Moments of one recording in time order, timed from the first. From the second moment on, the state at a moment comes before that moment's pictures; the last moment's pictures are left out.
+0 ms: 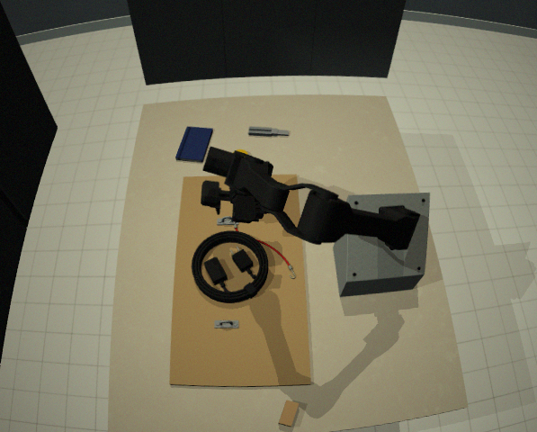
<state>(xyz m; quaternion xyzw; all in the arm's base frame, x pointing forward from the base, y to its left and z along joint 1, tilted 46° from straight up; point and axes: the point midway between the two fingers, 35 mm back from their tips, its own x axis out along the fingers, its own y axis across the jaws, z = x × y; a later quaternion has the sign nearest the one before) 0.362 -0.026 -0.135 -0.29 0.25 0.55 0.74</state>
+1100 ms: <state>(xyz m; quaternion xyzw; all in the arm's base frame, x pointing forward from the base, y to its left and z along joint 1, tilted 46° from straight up) 0.284 0.040 -0.072 -0.36 0.18 0.64 0.65</state>
